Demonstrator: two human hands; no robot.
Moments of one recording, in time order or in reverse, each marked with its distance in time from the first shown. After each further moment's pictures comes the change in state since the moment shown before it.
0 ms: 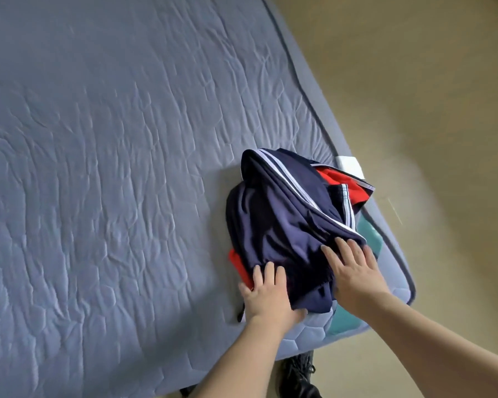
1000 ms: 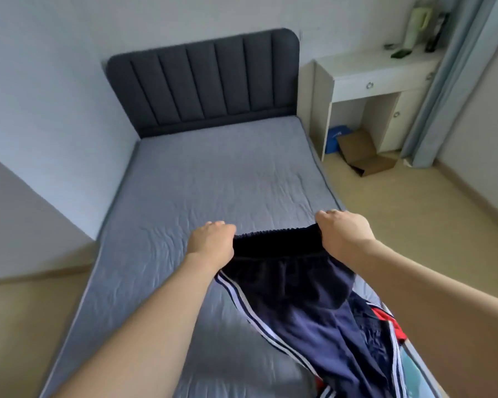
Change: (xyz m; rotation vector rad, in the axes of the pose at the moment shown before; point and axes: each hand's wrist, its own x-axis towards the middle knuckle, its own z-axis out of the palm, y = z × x) left_hand -0.336 -0.269 -0.418 0.172 0.793 -0.136; right_hand -0.164 -0.233 -0.519 -0.132 0.527 -0.162
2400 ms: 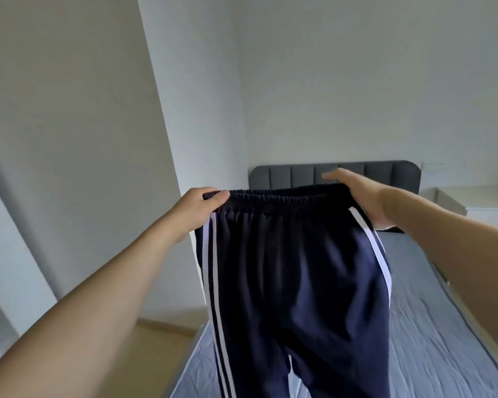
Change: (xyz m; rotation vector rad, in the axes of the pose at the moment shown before) left_hand -0.193 -0.393 -0.236 -0.991 0.522 -0.205; right_hand 0.001 -0.316 -0.319 1.321 -0.348 -0.197
